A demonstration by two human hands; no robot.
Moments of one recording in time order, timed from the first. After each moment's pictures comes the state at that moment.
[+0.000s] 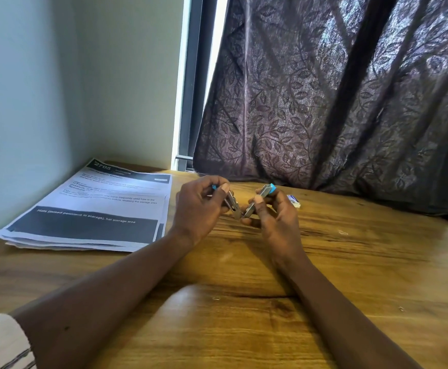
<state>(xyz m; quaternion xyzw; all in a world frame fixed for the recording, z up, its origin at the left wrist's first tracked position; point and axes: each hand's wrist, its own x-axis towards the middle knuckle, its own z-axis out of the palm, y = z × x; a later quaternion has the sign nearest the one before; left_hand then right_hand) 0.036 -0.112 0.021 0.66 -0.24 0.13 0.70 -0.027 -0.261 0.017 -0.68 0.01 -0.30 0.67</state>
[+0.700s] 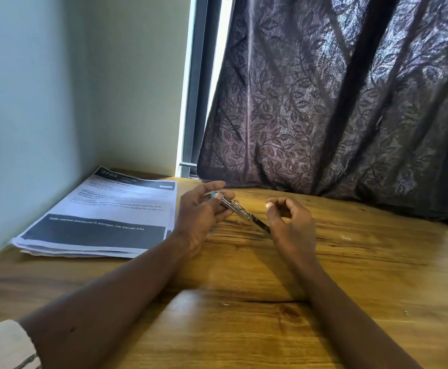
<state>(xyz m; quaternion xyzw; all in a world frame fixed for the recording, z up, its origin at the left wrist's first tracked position) 0.036 -0.101 0.026 0.53 -0.16 -0.04 0.83 -0.034 -0.269 0.022 -0.81 0.10 -0.42 0.39</state>
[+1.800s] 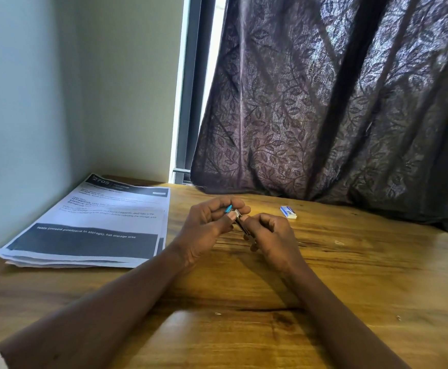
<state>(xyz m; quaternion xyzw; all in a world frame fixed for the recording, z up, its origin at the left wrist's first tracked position) 0.024 -0.104 0.024 0.60 -0.33 -0.06 0.73 -0.037 -0.256 0.028 -0.84 0.07 -0.23 0.48</state>
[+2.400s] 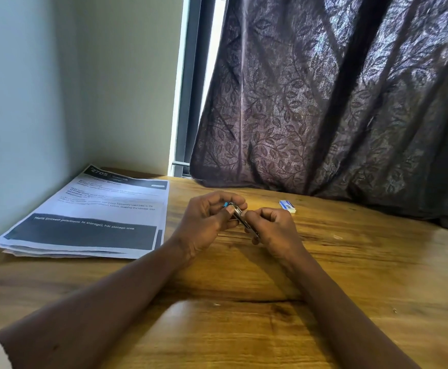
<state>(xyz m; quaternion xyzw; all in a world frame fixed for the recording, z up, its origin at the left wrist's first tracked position) 0.024 -0.106 0.019 0.59 -0.31 -0.05 0.74 -0.041 -0.257 0.034 -0.82 0.09 -0.20 0.52</state>
